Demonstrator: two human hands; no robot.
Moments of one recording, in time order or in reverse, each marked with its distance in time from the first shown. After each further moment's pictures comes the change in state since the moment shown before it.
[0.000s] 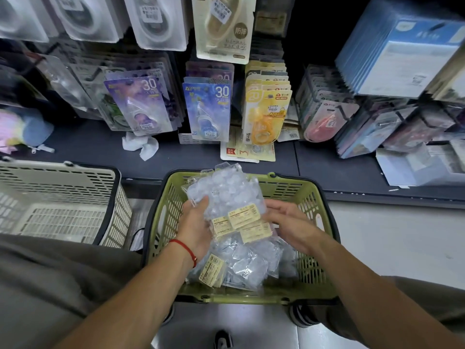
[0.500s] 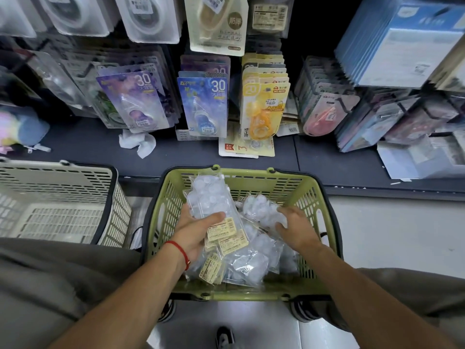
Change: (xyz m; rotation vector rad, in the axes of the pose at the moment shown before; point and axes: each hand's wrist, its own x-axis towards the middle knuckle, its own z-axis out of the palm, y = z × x) left_hand 0.008 -0.013 -0.024 0.223 -0.049 0.003; right_hand 0.018 0.050 -0.029 -1.176 0.394 0.109
